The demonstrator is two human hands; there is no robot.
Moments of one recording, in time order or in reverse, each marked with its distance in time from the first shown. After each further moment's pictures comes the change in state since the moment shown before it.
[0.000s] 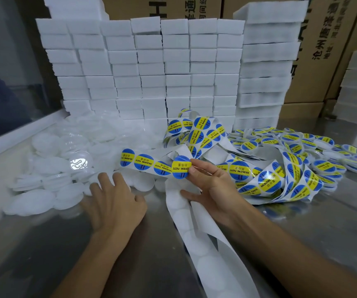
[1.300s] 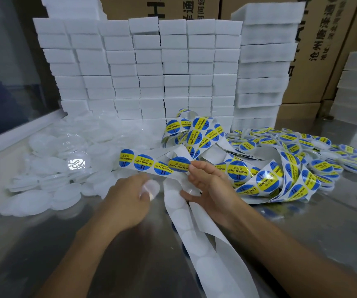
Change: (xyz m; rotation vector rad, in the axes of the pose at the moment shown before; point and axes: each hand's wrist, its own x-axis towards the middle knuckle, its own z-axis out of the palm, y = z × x) left_hand 0.003 0.001 -0.027 -0.441 -0.259 0.345; right_hand 0.001 0.001 -0.002 0.016 0.018 0.017
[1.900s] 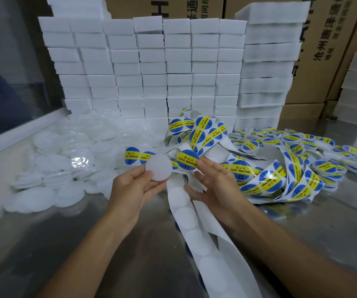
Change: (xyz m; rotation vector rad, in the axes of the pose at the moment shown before) left_hand 0.010 0.010 0.020 -1.446 0.113 -0.228; right_hand 0.002 -0.001 0.001 0.111 0.069 -0.025
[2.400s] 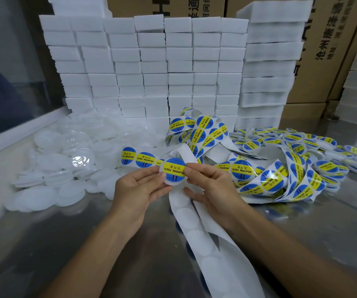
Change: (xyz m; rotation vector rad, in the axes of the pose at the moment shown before) left_hand -0.003 -0.005 0.002 -0.058 -0.007 -0.001; right_hand -0.011 0.004 0.008 -0.255 -0.087 -0.043
